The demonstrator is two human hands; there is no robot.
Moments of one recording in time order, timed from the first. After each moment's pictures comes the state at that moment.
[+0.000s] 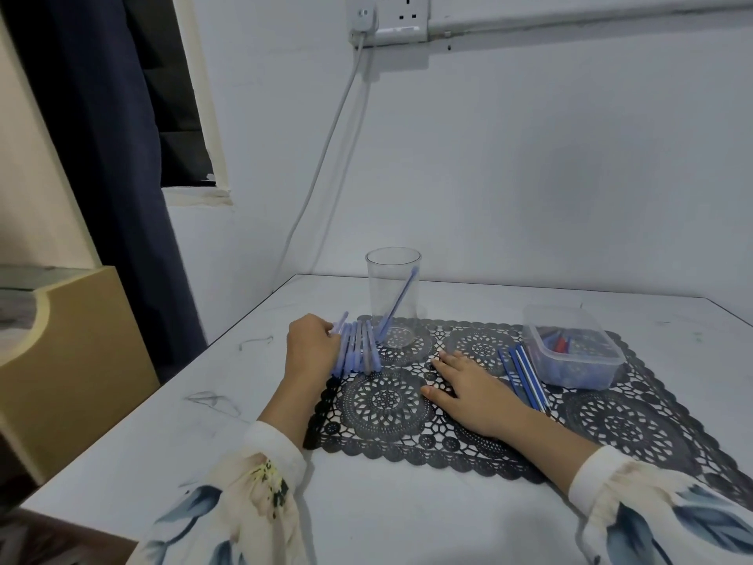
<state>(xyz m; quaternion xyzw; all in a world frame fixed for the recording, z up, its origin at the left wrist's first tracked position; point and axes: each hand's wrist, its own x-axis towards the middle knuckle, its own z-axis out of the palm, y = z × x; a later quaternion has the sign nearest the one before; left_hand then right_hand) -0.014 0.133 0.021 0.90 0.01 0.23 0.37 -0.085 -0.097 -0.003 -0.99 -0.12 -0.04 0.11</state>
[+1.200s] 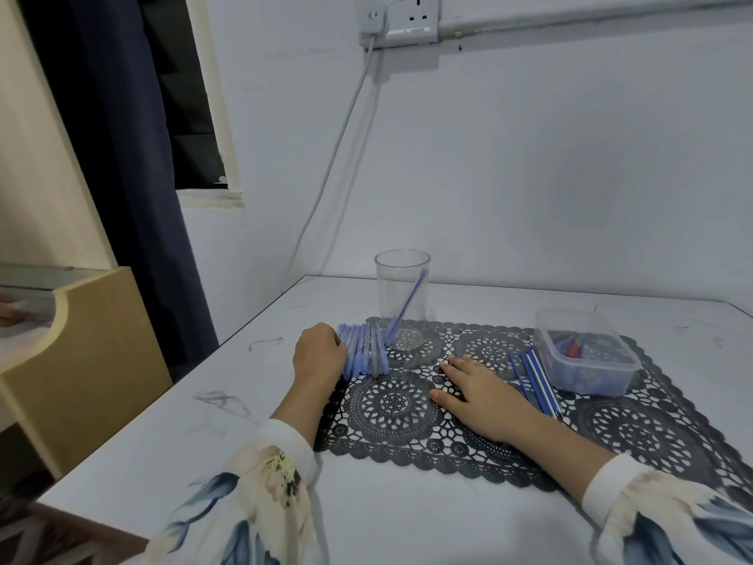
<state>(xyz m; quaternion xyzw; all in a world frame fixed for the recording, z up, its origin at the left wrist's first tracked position) -0.001 0.135 0.006 0.94 0.06 0.18 0.28 -0.085 -0.096 -0.002 -0.99 -0.12 -0.02 0.11</state>
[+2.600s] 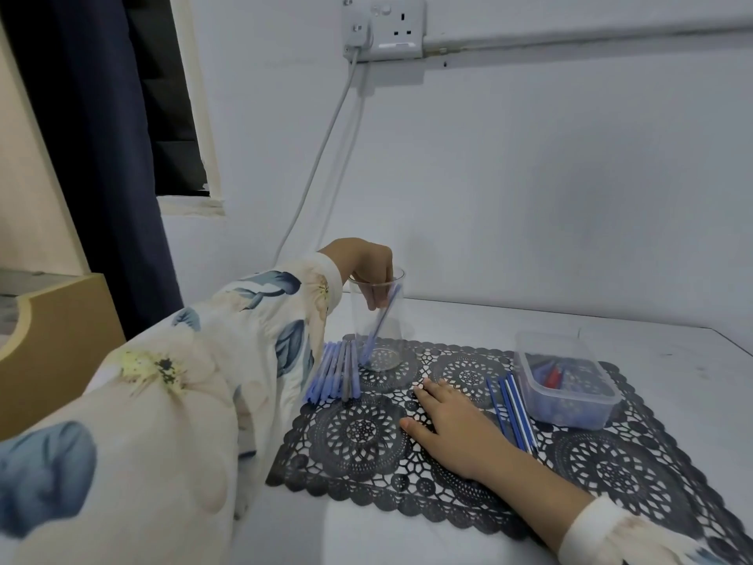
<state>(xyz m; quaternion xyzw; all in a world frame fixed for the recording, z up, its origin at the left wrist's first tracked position) 0.078 0.042 0.166 0.98 -0.18 -0.12 0.02 -0.083 -0.099 -0.003 -0.99 -0.13 -0.02 0.10</state>
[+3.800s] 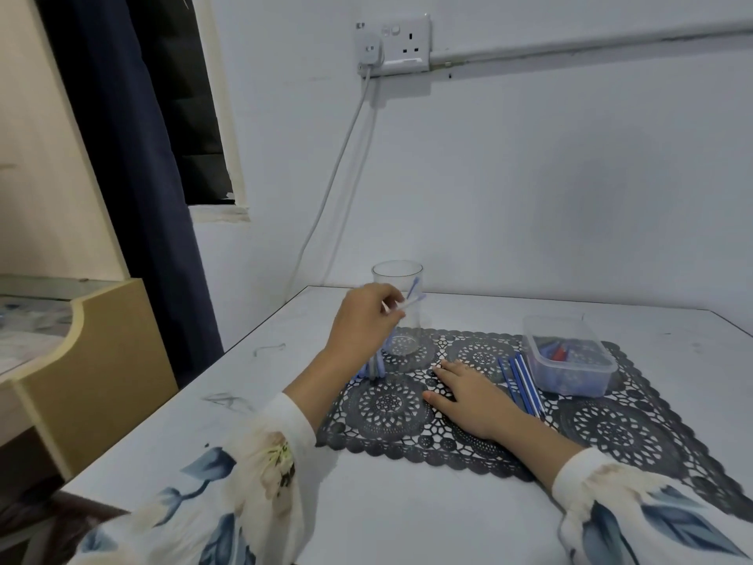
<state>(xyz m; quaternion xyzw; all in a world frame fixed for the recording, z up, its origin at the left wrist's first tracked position) -0.057 0.083 0.087 0.87 -0.20 0.27 0.35 -0.088 -0.099 -0.002 -0.98 -0.13 -0.05 0.11</state>
